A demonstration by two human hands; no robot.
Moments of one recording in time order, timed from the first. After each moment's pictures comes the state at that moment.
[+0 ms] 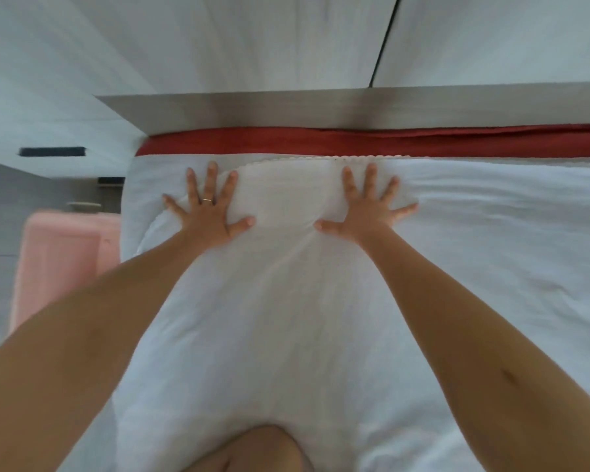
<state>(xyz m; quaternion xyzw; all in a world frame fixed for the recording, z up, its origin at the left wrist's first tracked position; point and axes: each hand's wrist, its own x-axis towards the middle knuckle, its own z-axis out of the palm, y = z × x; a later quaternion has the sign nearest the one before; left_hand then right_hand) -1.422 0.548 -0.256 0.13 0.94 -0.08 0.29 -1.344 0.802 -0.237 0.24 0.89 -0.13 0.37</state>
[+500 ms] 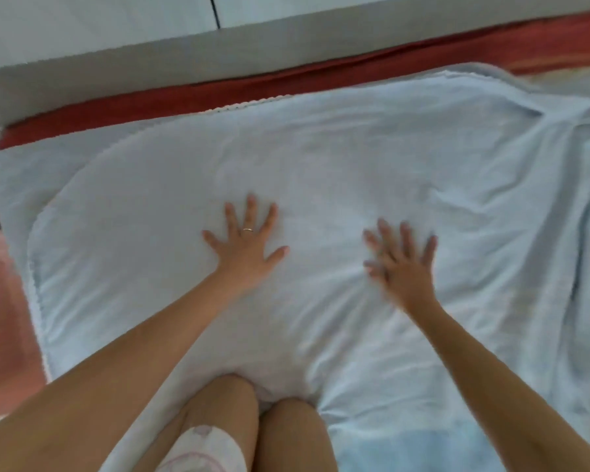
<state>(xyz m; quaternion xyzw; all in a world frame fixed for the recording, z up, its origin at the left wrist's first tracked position) -1.243 0.670 -0.224 0.27 0.88 0.02 0.38 -1.033 0.882 -0.248 0.20 0.95 -0.05 0.23</state>
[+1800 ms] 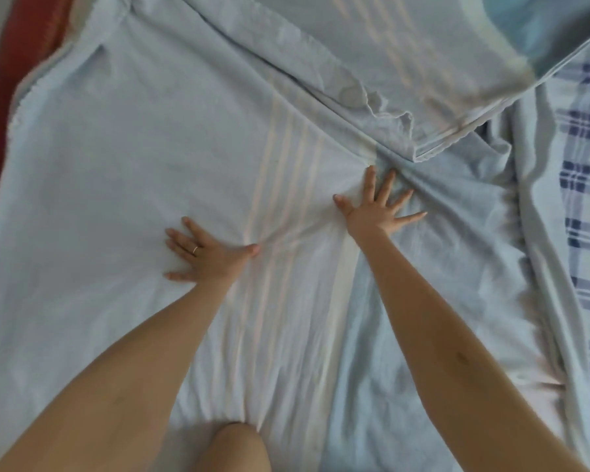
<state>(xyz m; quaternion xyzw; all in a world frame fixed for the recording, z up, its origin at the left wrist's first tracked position) -1.005 0.837 -0.223 0.41 0.85 -0.09 0.32 -0.769 0.859 -0.241 0.86 0.41 -0.26 0.16</state>
